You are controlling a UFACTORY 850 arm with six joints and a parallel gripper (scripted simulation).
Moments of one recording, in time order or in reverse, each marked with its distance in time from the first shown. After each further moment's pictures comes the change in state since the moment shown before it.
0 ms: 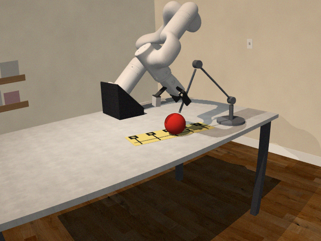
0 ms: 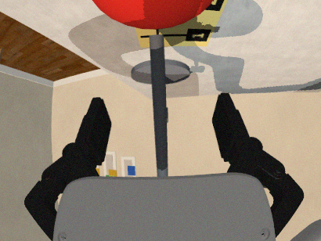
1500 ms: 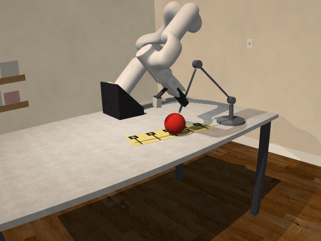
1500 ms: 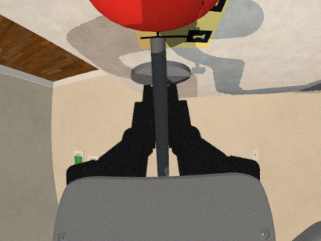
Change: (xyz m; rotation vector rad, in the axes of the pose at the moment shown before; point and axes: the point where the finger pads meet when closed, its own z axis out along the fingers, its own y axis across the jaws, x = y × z) arm 0.000 0.000 0.007 0.001 0.001 0.000
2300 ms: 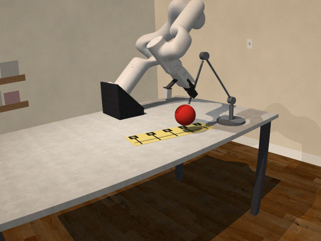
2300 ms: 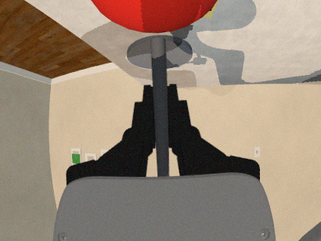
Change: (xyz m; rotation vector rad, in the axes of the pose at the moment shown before) arm -0.062 -0.001 0.003 -0.002 -0.001 -0.003
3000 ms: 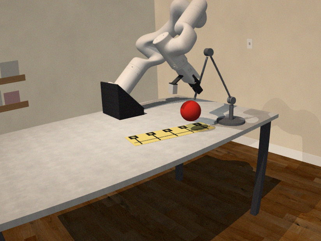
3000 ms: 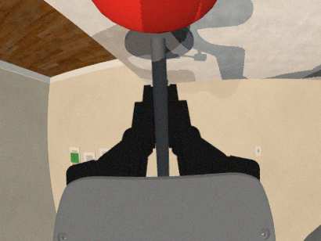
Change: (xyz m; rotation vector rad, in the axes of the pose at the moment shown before) arm -0.033 -0.001 0.005 -0.001 0.000 -0.002
